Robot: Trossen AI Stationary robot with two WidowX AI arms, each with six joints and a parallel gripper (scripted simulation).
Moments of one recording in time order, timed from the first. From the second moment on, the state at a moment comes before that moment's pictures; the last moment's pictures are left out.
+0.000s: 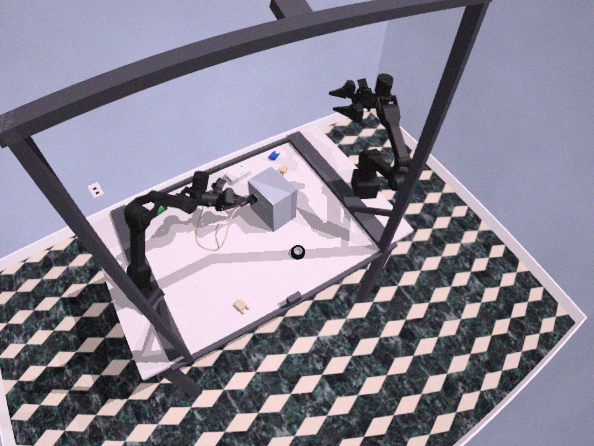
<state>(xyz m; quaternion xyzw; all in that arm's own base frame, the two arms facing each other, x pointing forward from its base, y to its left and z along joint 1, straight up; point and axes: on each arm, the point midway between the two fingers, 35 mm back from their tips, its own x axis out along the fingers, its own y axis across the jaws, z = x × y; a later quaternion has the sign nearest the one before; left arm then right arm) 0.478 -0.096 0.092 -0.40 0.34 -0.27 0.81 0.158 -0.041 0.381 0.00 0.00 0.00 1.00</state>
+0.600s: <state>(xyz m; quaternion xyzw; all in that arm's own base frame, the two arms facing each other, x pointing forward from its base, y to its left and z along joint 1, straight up) 0.479 -0.096 0.096 -0.40 0.34 -0.27 0.81 0.158 -0.041 0.381 0.00 0.00 0.00 1.00</state>
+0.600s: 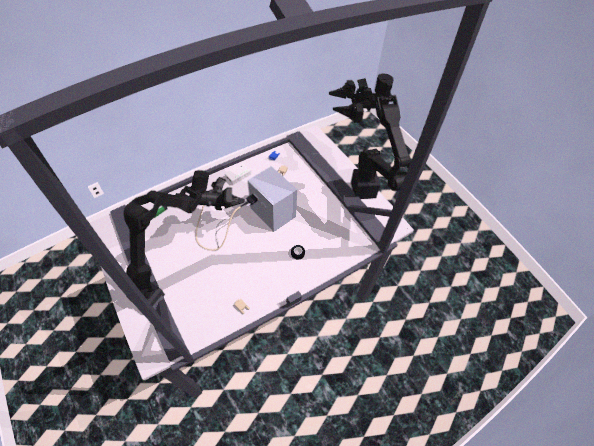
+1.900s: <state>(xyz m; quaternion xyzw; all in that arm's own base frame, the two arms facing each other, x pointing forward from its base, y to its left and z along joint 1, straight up) 0.479 -0.093 0.092 -0.51 0.33 -0.30 0.74 0.158 -0.041 0.381 0.00 0.00 0.00 1.00</state>
